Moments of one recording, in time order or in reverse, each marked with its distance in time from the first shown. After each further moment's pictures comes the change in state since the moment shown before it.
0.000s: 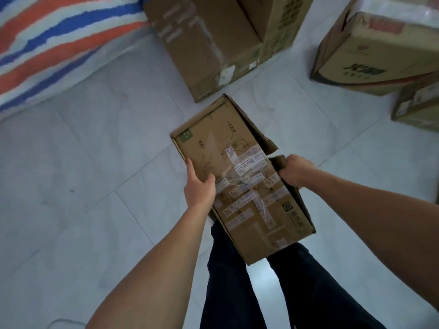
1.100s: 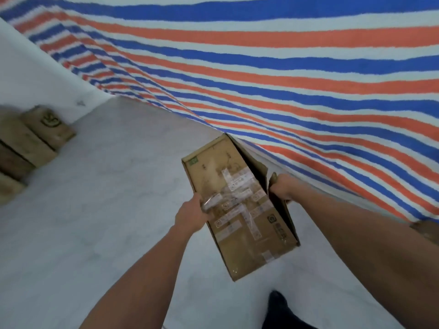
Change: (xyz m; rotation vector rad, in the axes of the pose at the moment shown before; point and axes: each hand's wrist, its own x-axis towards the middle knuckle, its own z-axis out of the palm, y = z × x) left_hand -0.189 -0.361 -0.697 -0.091 0.595 -0.150; right_hand -0.507 -0.705 0.213 -0.561 0.174 -0.952
